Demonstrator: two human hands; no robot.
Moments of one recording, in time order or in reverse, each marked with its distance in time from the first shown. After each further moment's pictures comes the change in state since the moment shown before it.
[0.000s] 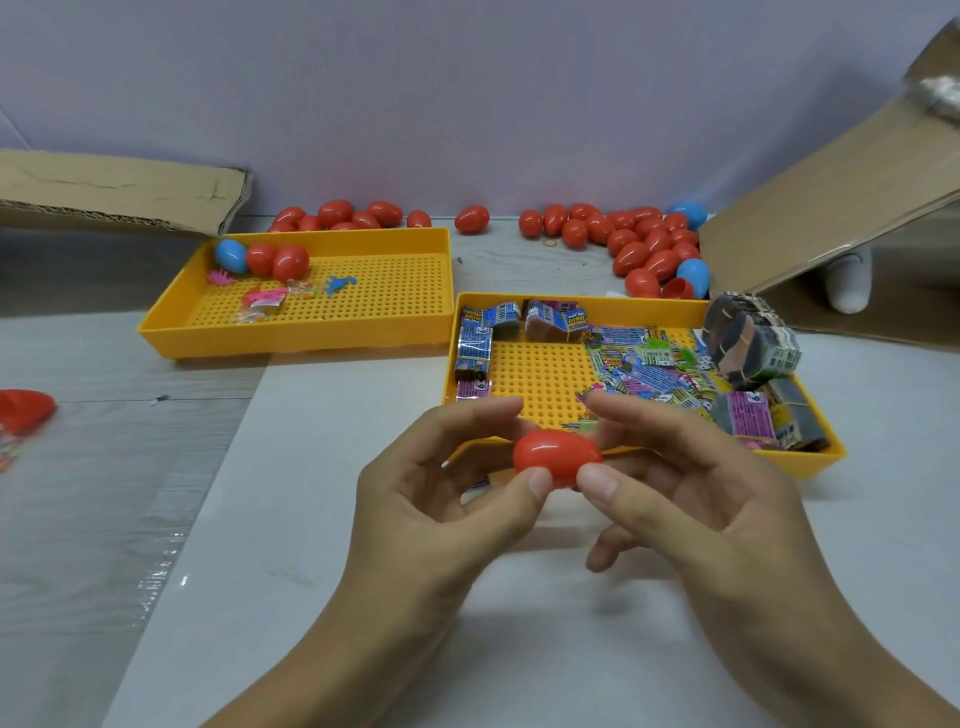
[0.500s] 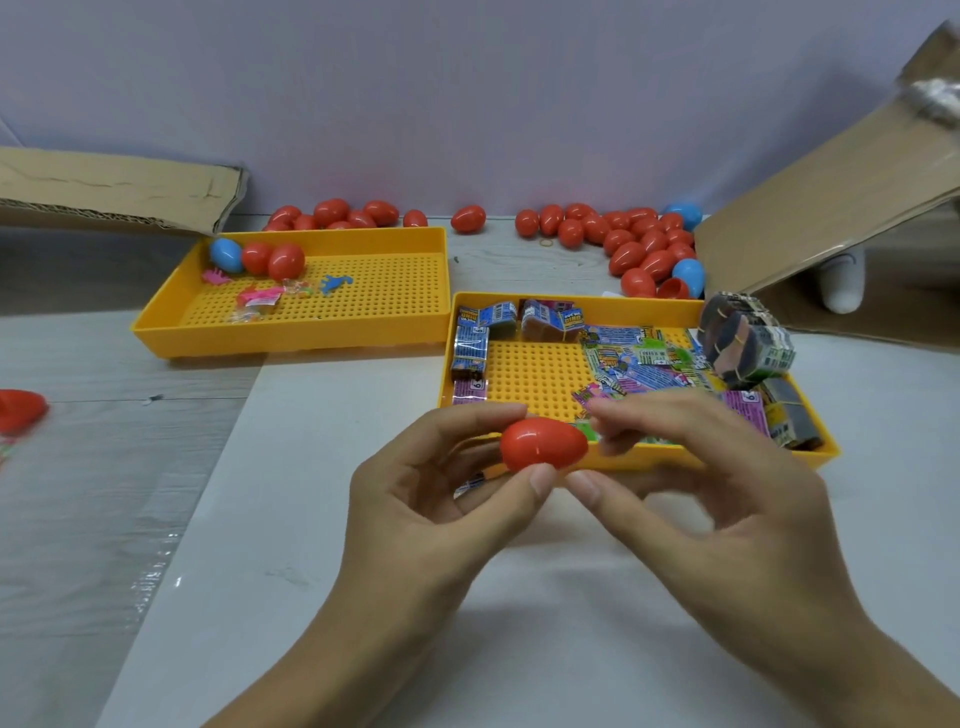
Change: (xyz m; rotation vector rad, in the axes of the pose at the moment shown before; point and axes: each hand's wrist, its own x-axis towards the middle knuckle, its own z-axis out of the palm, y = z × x) left_hand 0.001 0.000 0.000 0.046 -0.017 0.071; right_hand 0.006 -0.001 -0.009 -0.480 0.035 -0.393
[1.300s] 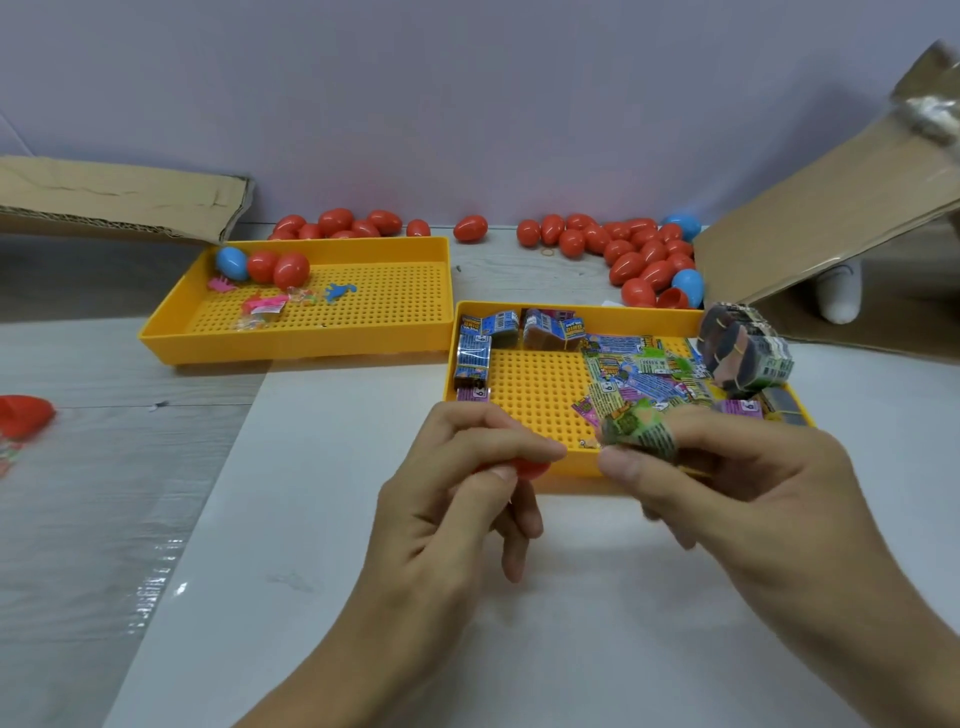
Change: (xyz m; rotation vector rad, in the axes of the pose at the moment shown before) left_hand -0.001 0.001 0.003 0.028 -0.083 0.068; right_hand 0.012 -0.010 -0.011 0.197 -0.099 0.144
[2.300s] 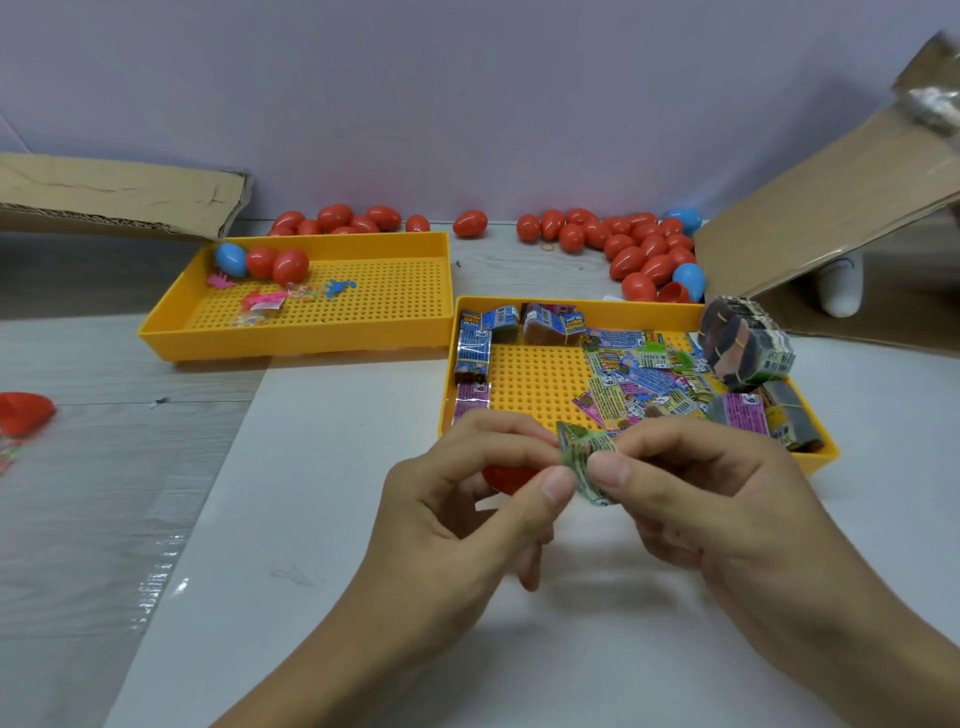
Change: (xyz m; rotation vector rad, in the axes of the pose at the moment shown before) left_hand 0.002 0.002 0.001 0.027 -0.065 -0.029; right_hand -0.004 0.000 0.008 0.308 -0.051 0.333
